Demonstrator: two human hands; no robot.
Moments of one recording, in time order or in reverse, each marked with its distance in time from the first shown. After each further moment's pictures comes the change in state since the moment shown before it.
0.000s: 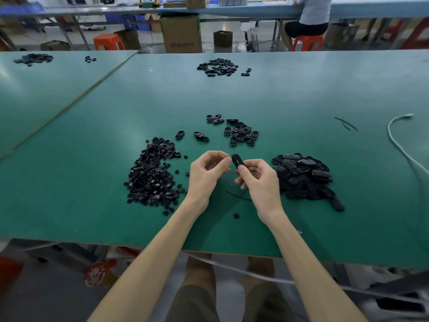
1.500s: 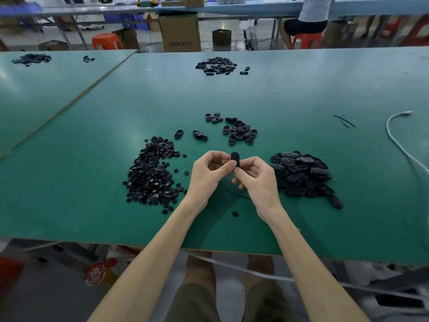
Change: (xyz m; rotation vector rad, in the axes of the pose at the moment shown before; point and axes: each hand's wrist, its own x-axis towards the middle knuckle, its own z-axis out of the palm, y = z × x) left_hand 0.000 -0.001 0.001 0.057 -0.079 -0.025; right_hand 0.000 0.002 -0.003 0.056 -0.104 -0.003
